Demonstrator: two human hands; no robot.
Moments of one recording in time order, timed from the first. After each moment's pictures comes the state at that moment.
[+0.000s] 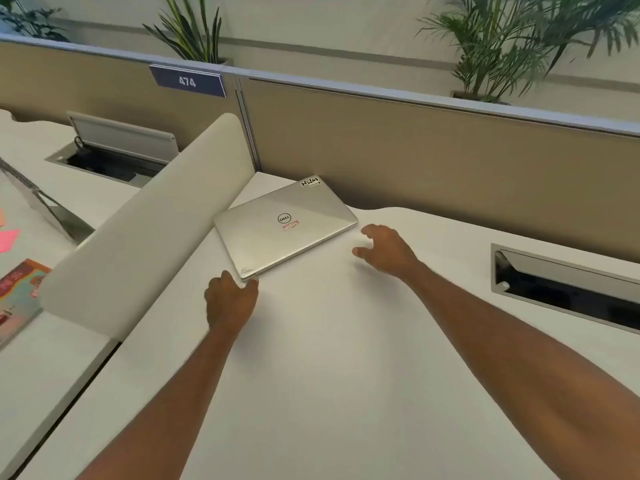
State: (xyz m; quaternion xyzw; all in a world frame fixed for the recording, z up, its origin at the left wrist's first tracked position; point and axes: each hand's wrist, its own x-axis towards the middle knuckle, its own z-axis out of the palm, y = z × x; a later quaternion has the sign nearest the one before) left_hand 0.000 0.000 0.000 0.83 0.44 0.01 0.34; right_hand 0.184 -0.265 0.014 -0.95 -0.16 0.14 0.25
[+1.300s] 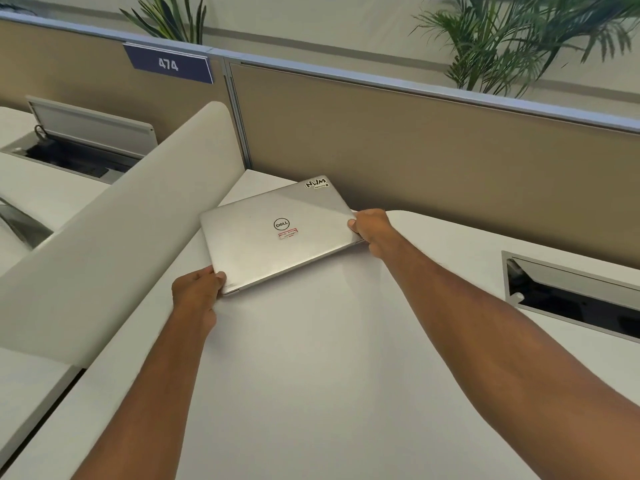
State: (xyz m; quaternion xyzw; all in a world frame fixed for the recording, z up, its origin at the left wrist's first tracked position) left_hand 0.045 0.062 -0.025 0.54 0.48 0.14 0.67; right_hand 0.260 -0.195 -0.009 -0.79 0.12 0.20 0.57
